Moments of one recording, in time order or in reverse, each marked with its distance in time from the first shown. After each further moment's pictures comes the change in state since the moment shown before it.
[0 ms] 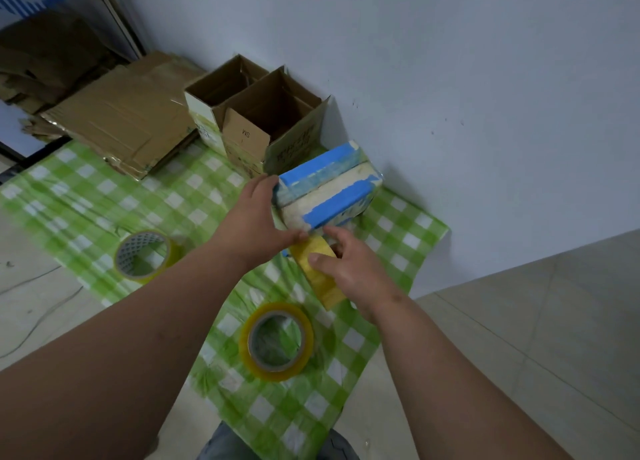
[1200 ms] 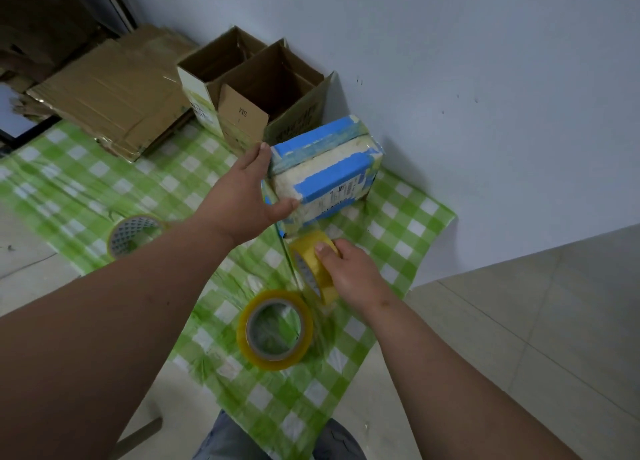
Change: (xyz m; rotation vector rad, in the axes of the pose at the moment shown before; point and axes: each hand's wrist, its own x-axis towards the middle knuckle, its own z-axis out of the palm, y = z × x) left_hand 0.015 -0.017 -0.004 0.116 0.016 0.046; right_hand 0.009 0.031 0.011 -0.132 0.040 0.051
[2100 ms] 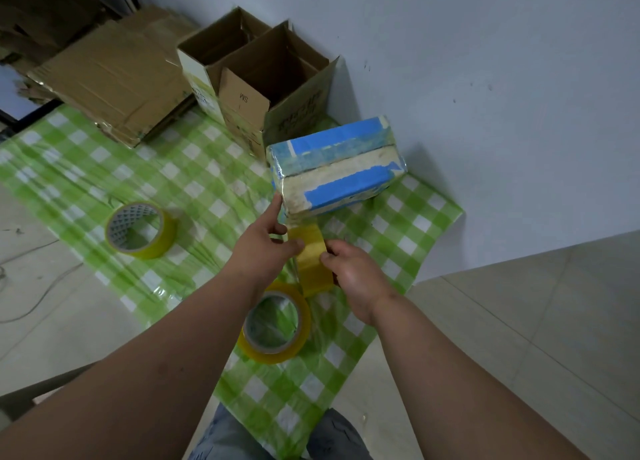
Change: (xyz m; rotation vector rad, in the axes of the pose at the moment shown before) left_hand -0.058 0.019 0.060 -0.795 -0.079 -0.496; right_hand 0.018 0.027 0.008 0.199 -0.117 0.100
